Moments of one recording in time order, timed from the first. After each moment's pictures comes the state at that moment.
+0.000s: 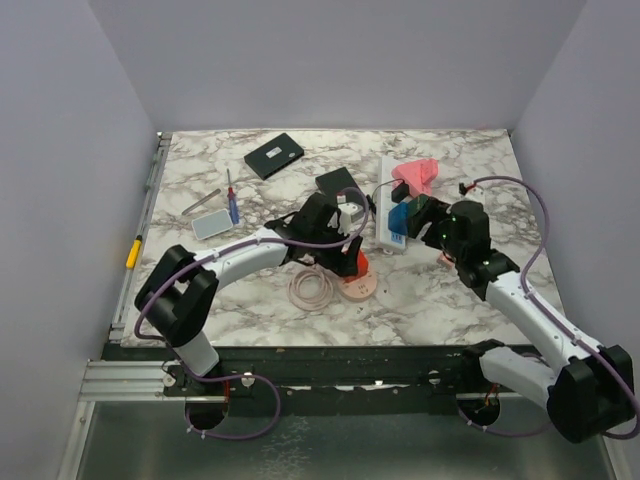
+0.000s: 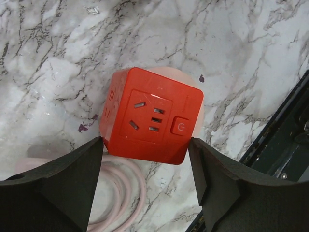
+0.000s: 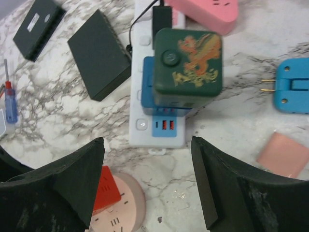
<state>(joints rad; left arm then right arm) -0.73 1.66 1.08 -0.27 0.36 -0.20 0.29 1.04 0.66 -0.09 0.12 0.57</state>
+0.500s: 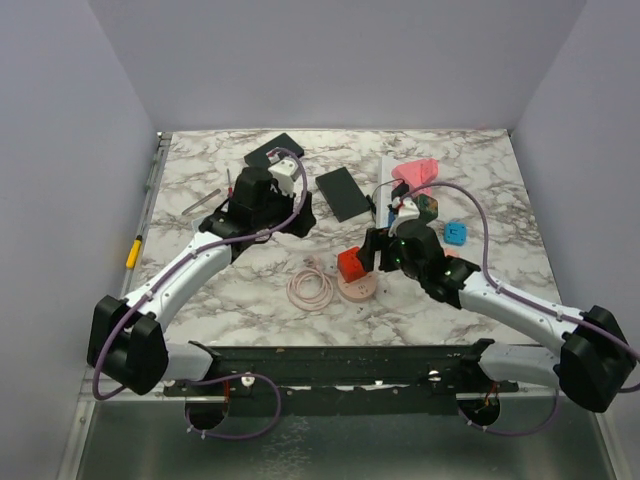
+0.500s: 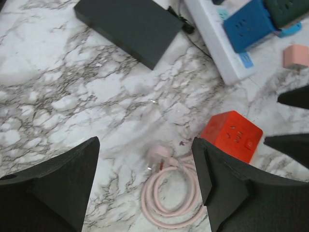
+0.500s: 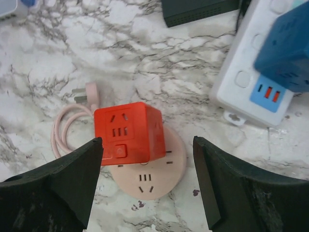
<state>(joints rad) -0.52 1.31 1.02 -0.24 0.21 -0.12 0.69 1.15 0.66 -0.04 0.16 0.43</state>
